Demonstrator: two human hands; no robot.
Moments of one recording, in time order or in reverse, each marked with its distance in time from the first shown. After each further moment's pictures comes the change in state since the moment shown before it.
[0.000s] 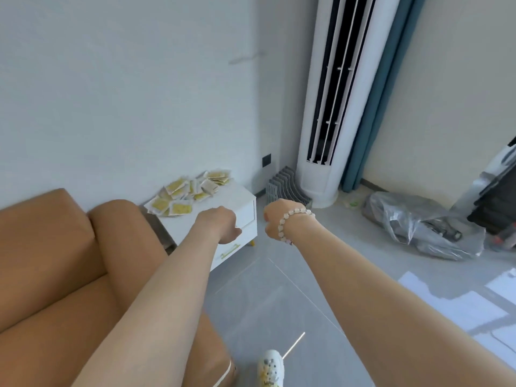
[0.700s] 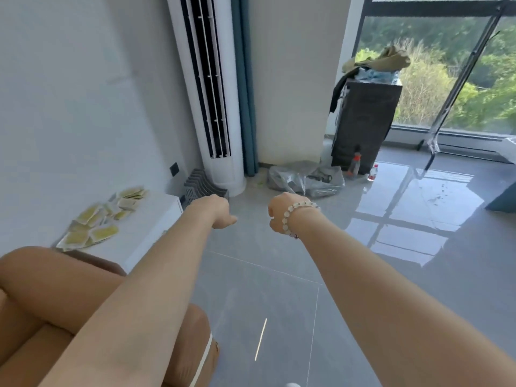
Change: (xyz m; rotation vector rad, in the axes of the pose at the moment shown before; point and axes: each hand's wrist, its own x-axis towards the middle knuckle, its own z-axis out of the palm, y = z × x) left_hand -0.181 0.054 0.019 0.143 0.044 0.472; right_hand -0.272 -0.053 0.058 0.158 0.082 0.533
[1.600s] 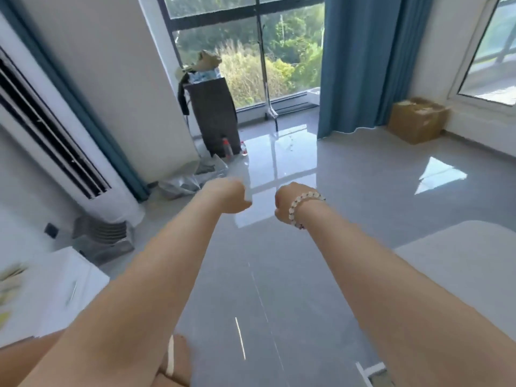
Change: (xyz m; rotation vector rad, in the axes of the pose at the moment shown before) left_hand -0.286 0.230 0.040 0.352 0.175 0.654; right_hand -0.401 0.049 0.074 0.222 0.088 0.662
